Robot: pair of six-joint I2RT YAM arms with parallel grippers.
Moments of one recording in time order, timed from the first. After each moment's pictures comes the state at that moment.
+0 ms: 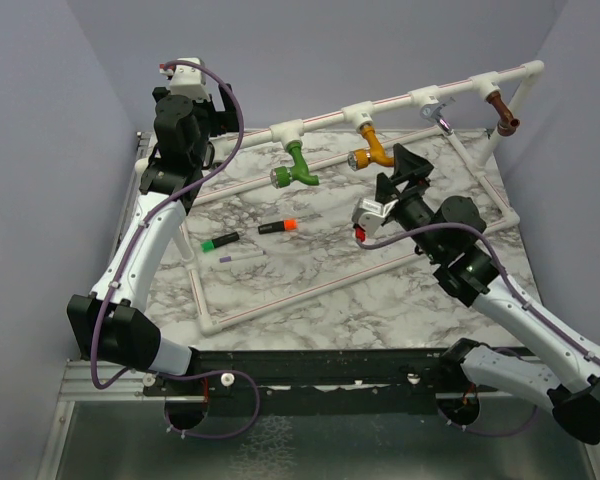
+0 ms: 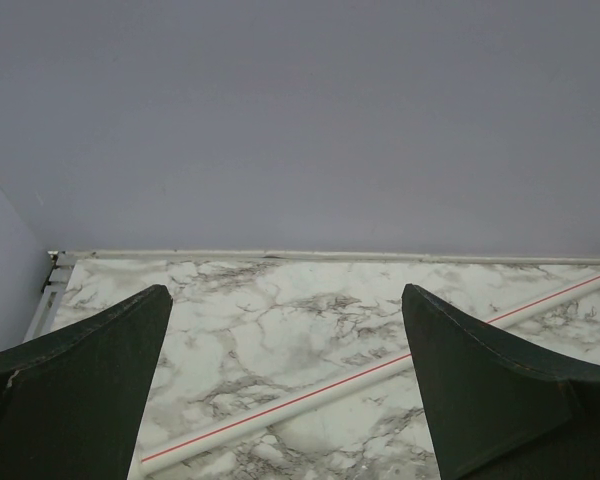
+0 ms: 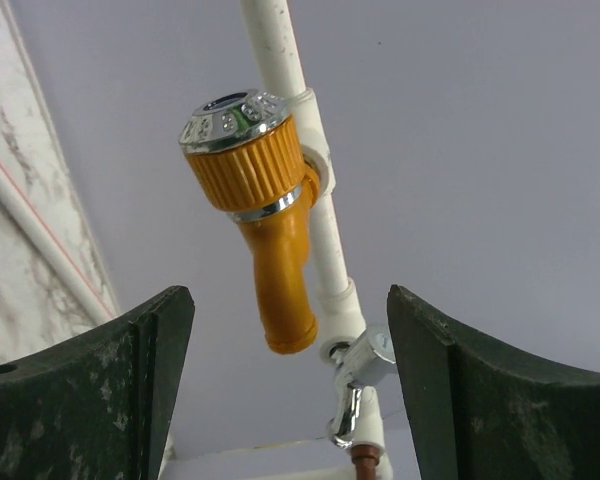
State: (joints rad) left arm -0.22 1.45 1.47 -0.04 -0.19 -0.09; right arm 0.66 0.95 0.88 0.16 0.07 -1.36
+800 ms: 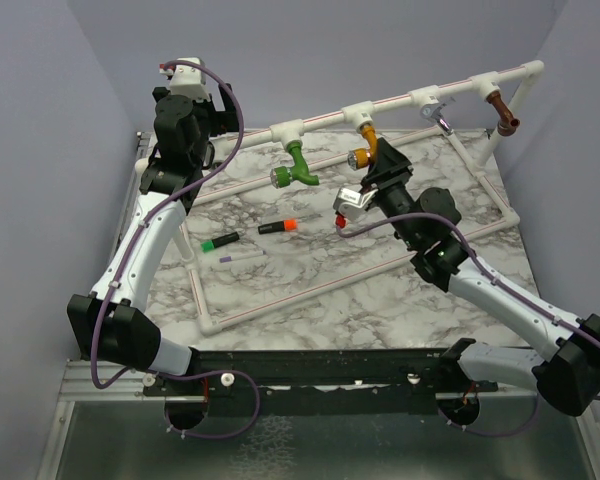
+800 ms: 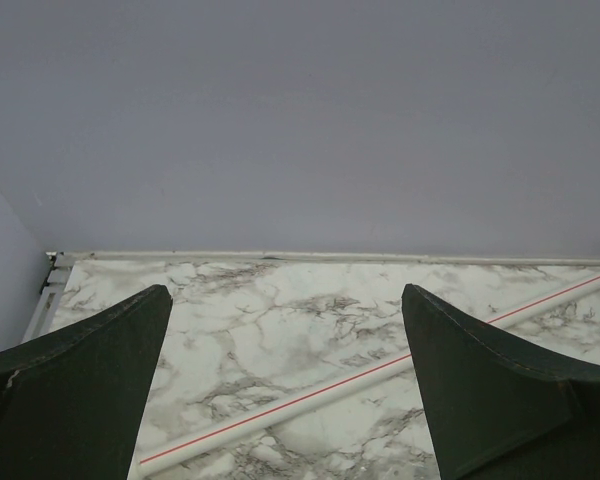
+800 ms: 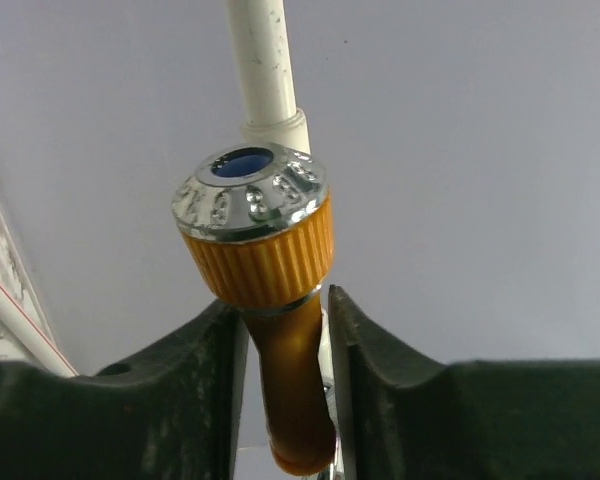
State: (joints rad) left arm -0.22 1.45 1.47 -0.03 -0.19 -0.09; right arm 0.66 1.15 0.88 0.46 0.13 -1.55
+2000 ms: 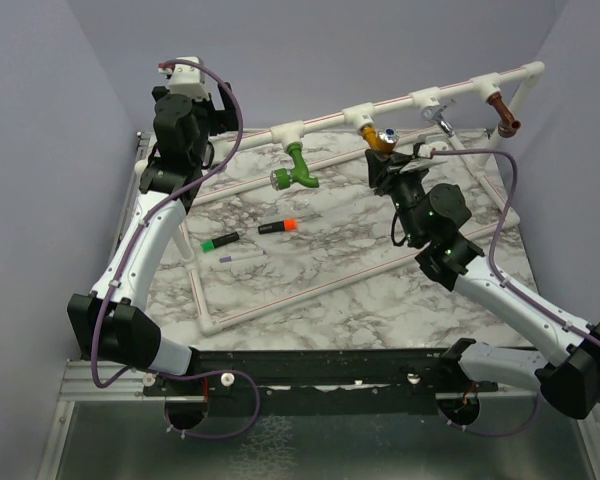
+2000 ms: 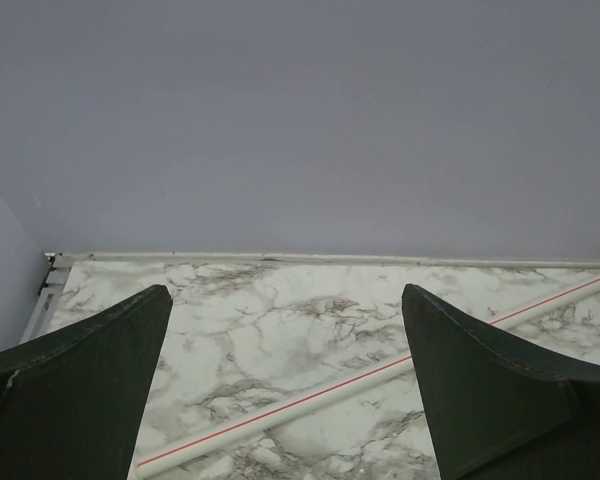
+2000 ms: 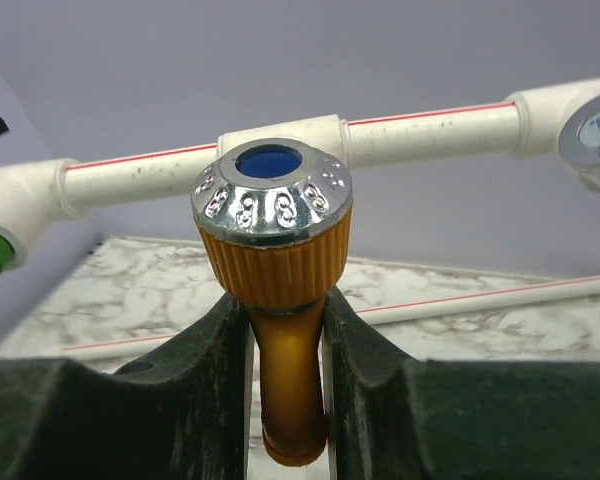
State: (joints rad) left arm -0.22 1.45 1.47 -0.03 -0.18 -0.09; right arm 0.69 1.13 0.95 0.44 0.37 -0.04
